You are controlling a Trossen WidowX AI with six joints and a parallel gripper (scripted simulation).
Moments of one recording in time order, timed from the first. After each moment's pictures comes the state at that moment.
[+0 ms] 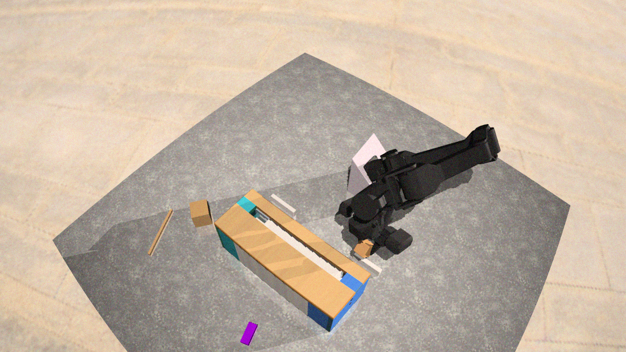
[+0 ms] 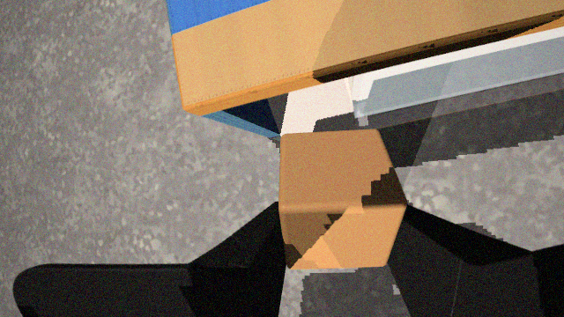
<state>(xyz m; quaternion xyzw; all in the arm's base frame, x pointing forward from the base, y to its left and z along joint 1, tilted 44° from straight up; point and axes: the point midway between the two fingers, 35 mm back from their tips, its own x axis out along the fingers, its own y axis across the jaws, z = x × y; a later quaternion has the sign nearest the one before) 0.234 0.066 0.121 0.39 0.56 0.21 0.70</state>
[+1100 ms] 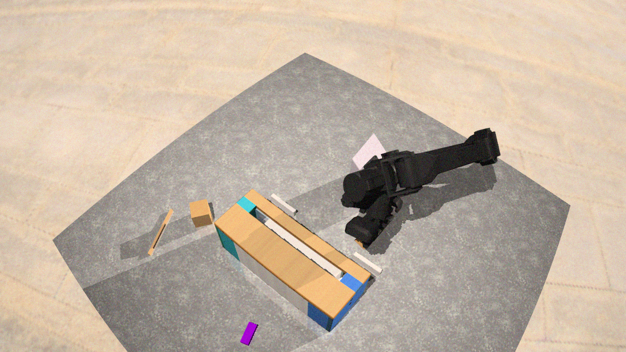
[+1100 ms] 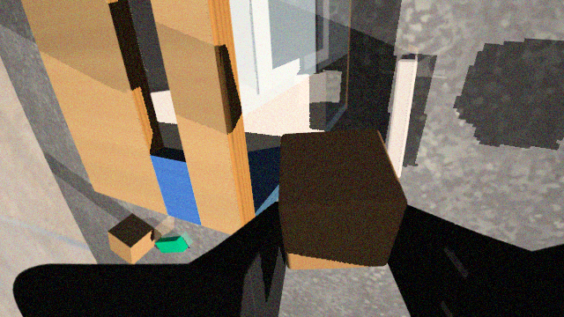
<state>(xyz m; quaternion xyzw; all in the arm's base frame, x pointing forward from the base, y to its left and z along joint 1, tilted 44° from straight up) 0.230 0.046 0.137 0.76 0.57 -0.16 0.29</state>
